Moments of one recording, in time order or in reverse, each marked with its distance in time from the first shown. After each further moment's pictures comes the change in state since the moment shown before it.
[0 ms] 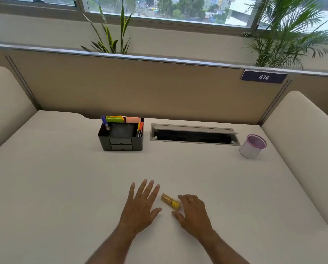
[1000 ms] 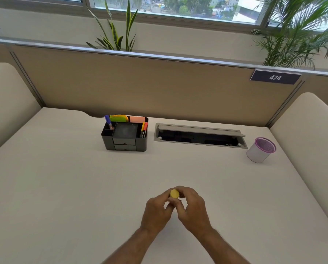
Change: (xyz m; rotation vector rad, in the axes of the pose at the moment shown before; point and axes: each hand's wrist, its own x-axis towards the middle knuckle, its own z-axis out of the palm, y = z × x) left_hand 0.023 0.048 -0.013 -0.951 0.303 -0.170; right_hand 0.013 -0.044 -0.048 0.581 0.409 -0.156
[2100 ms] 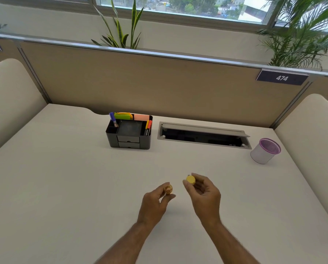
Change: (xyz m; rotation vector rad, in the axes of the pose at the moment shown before) left_hand 0.006 -0.021 -0.010 -0.083 0.076 -0.161; right_hand 0.020 -0.005 -0.011 0.453 0.288 0.375
